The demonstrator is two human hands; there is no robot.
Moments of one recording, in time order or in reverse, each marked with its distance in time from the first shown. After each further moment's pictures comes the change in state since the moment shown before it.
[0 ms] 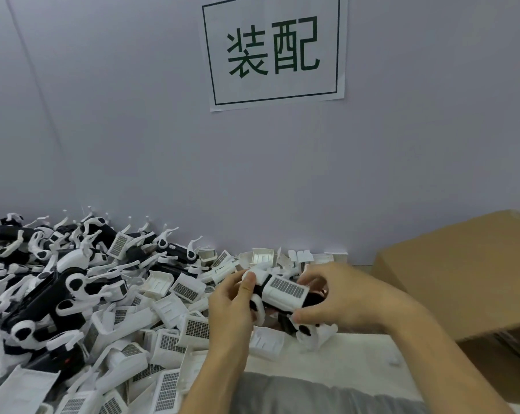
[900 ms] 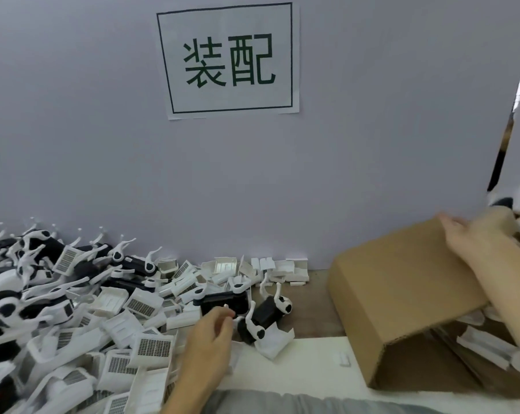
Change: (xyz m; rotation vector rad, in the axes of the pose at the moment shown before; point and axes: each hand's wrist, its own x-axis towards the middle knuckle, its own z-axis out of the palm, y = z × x) left_hand -0.020 -0.017 0.005 0.732 -0.182 0.159; right_hand -0.037 0.134 -0.172 1.686 1.257 0.057
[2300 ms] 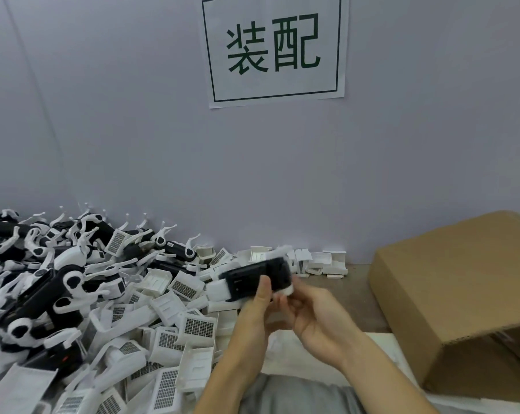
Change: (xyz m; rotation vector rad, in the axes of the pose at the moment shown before) left_hand 0.009 0.002 0.005 -0.860 -0.197 -0.125; right_hand -0.181 0.218 -0.006 -0.108 -0.693 0.893
